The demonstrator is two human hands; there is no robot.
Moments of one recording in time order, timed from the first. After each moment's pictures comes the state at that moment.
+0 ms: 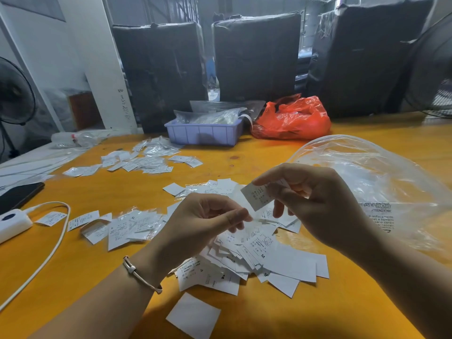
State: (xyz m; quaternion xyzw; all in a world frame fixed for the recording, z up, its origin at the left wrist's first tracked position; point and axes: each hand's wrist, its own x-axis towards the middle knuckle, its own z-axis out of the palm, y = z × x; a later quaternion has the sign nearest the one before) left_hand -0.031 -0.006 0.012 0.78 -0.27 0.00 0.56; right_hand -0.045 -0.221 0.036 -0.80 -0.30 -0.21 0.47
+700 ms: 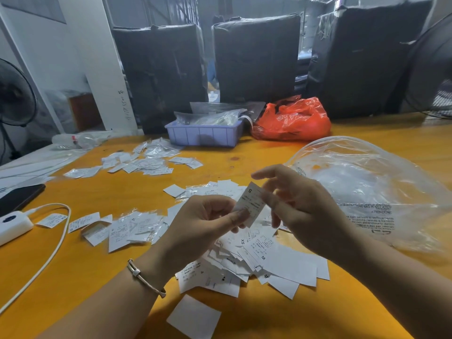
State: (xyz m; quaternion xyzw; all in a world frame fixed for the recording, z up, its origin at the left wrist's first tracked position) left_hand -0.030 -0.010 0.009 0.78 -0.25 0.00 0.57; right_hand -0.042 -0.213 0.025 -0.84 -0.27 -0.19 0.43
